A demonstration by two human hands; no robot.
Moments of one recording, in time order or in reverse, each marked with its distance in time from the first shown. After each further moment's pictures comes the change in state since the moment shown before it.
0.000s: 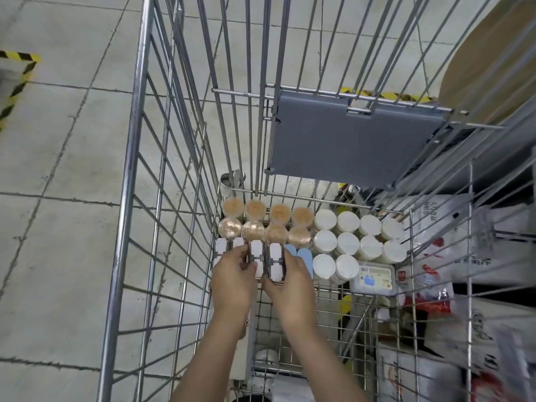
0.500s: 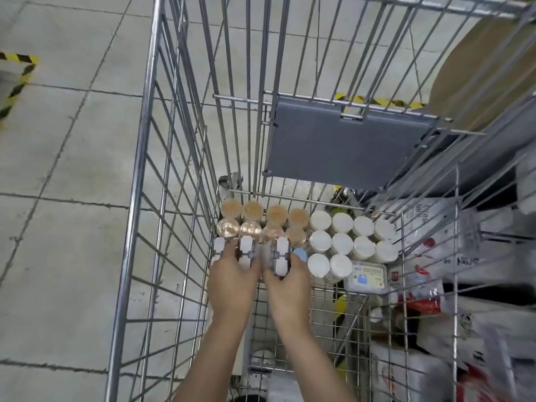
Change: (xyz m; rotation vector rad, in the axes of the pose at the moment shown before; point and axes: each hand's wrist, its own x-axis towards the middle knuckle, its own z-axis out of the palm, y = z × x) left_hand -0.014 0.011 -0.008 0.098 0.096 0.035; right_hand -0.013 -0.026 -0.011 0.301 0.134 0.204
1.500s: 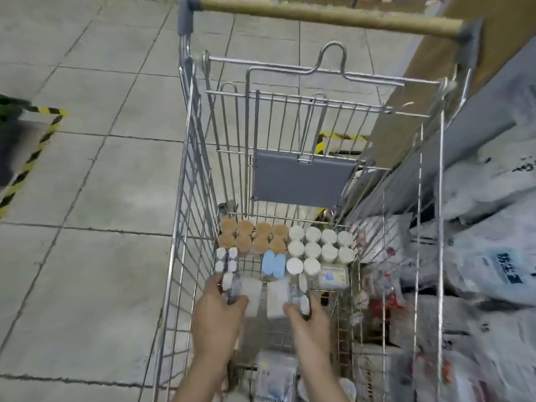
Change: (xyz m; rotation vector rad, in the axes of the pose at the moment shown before) left_hand -0.121 0.046 -0.101 -0.039 -0.034 -0.112; right_hand -0.126 -0.036 -0.117 0.298 -0.026 0.214
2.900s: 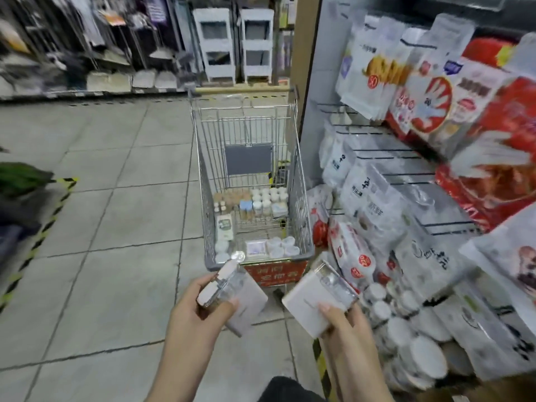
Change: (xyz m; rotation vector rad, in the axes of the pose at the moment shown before) left_hand -0.523 -0.197 -0.250 -0.606 -0.296 0.406; right_hand -0.553 0.201 -0.189 0.691 -0.024 -0.268
